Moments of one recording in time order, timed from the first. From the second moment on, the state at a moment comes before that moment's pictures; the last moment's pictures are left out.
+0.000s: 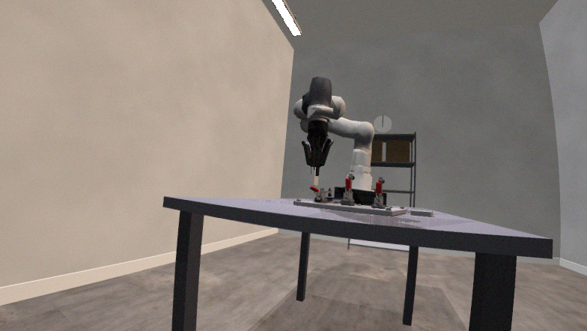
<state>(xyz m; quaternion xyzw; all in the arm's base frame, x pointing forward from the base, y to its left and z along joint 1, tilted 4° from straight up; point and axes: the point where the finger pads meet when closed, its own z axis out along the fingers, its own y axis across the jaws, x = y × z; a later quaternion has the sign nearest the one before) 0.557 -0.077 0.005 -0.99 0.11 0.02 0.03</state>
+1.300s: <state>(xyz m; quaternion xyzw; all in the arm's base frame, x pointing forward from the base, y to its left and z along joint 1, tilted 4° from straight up) 0.557 -0.077 0.001 -0.99 0.11 0.02 0.03</state>
